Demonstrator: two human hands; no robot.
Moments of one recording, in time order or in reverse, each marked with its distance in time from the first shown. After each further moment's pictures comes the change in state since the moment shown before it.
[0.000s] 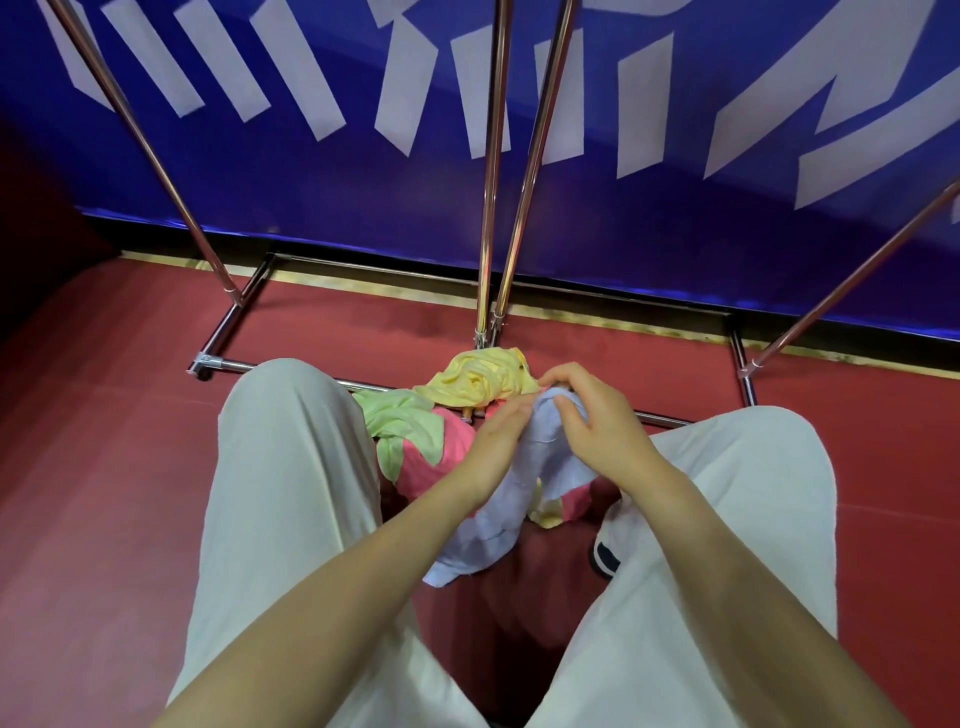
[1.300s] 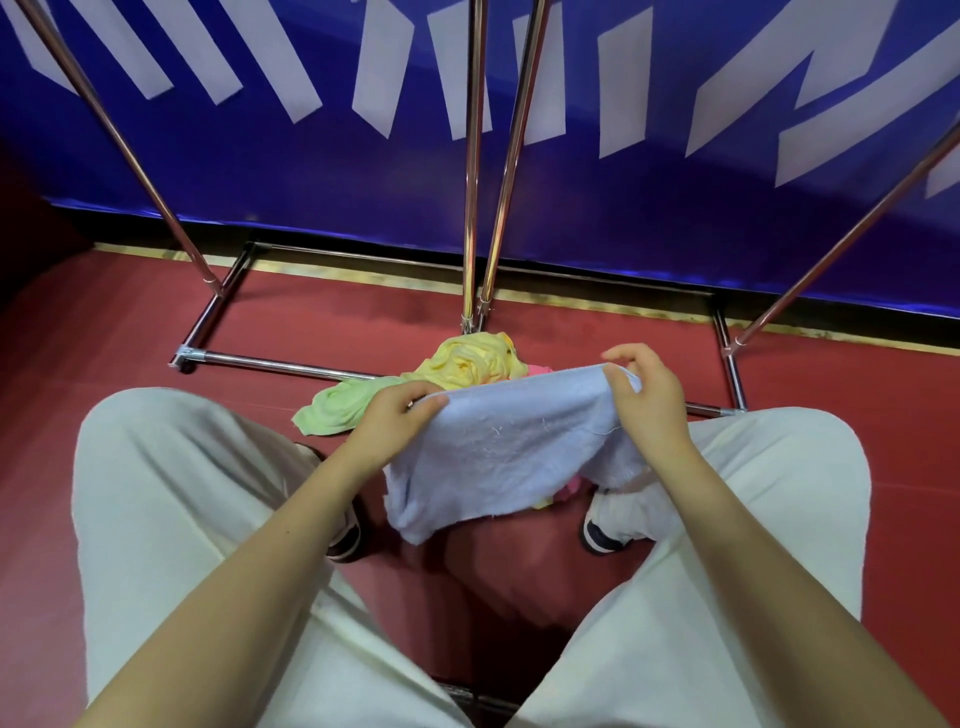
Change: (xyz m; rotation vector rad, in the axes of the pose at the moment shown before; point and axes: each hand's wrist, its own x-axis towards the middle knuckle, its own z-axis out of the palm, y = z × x) left_hand -0.010 -0.003 -0.099 0.552 0.082 0.164; right_hand -0.016 0.034 -0.023 0.134 0.361 0.341
